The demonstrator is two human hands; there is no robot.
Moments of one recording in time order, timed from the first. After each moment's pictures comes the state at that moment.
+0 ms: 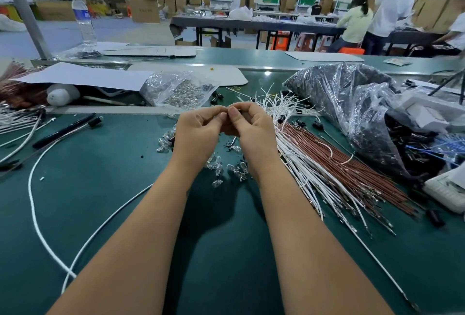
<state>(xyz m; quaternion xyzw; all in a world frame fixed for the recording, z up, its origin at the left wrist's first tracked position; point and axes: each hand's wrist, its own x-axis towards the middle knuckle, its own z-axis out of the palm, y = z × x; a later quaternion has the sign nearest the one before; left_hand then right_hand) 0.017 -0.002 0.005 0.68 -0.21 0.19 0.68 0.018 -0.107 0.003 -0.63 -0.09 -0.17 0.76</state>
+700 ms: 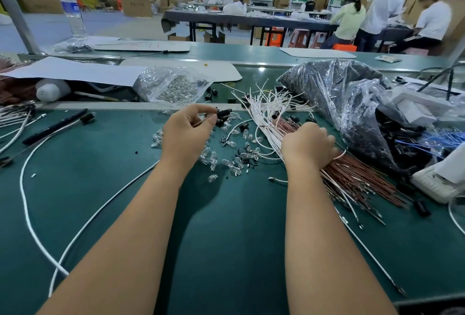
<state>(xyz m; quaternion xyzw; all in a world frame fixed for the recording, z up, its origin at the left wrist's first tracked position) 0.031 0.015 -0.013 0.77 -0.14 0.22 0.58 0.007 -0.186 -0.002 -0.89 0.34 -0.20 0.21</state>
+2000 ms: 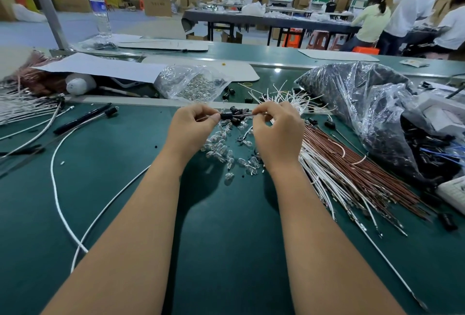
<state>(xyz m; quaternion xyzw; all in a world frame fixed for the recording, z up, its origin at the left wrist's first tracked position) 0.036 0.038 -0.008 0.78 -0.10 0.17 0.59 0.003 -0.116 0.007 -0.85 0.01 -0.38 0.37</state>
